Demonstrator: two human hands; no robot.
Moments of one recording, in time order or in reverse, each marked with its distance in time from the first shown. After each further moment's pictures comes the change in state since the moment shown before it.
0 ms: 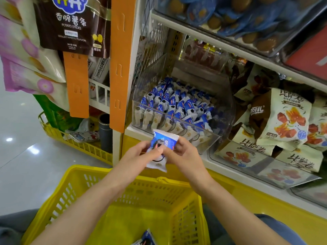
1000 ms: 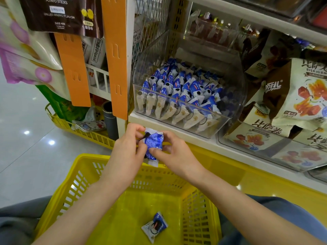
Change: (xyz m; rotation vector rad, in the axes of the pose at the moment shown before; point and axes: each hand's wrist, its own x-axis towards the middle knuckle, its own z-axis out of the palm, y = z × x) left_hand 0.001 -0.030 -0.011 0.567 0.395 0.388; right_hand -0.001 0.018 0.028 -0.230 -0.079 0.102
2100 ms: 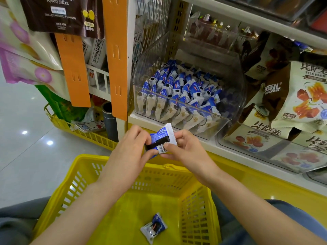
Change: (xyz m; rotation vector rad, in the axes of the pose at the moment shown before) left_hand -0.002 0.013 -0.009 0.275 -0.142 0.178; right_hand -0.009 -0.009 -0.024 0.328 0.012 0.120
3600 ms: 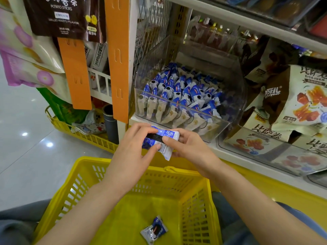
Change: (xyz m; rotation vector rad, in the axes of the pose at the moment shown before) left_hand 0.007 0.001 0.002 -0.157 0.117 -0.004; right_hand 0.014 -0.006 -0.010 -0.102 -0.077 -0.007
